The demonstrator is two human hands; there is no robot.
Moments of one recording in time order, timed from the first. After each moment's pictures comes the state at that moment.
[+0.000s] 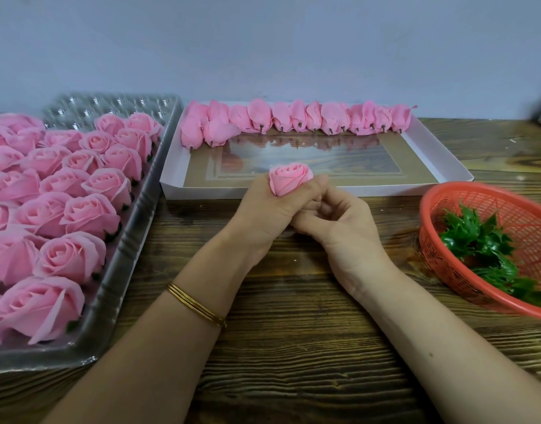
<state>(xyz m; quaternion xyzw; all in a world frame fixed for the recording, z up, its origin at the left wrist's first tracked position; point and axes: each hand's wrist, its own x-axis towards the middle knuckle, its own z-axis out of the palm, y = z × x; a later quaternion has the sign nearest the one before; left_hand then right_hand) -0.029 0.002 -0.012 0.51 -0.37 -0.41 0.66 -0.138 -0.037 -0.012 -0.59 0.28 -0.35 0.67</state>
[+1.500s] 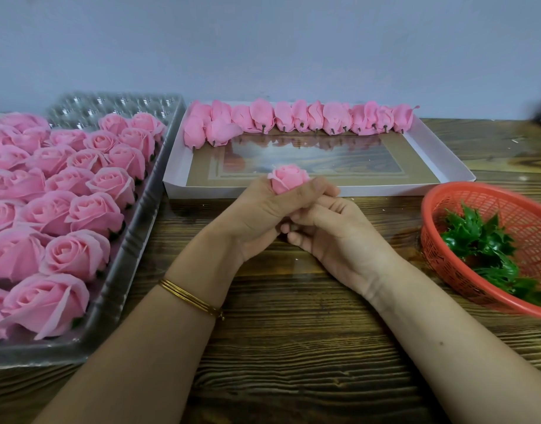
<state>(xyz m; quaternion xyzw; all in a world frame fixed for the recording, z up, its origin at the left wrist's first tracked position) -0.013 0.015 -0.005 0.46 -0.40 -0.53 0.59 -0.138 -0.042 -0.010 -0.50 0.21 -0.23 0.81</state>
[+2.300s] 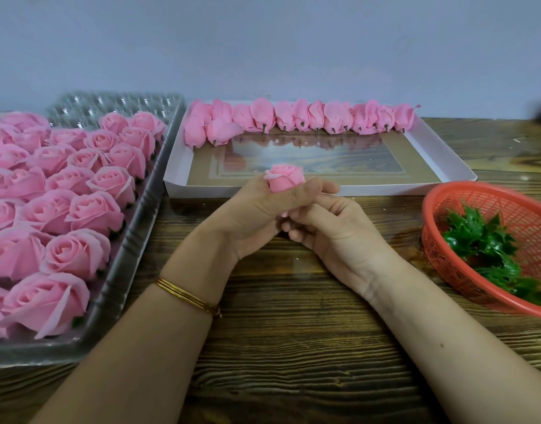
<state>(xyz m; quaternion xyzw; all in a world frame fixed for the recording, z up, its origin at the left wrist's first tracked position) -0.008 0.016 -0.006 0.43 -0.42 -0.56 0.57 -0.136 -0.039 -0.009 -0.52 0.22 -0.25 0.79</state>
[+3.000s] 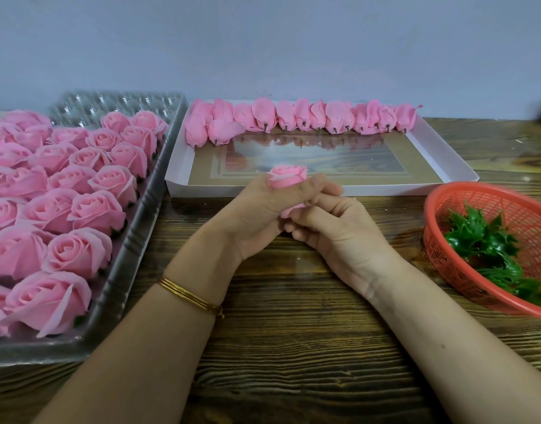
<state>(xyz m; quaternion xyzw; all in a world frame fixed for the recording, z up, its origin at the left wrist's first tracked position) -0.010 0.014 -0.007 0.45 -0.41 -0.54 0.58 -0.136 -0.040 -0.012 -0.53 0.23 -0.26 0.77</state>
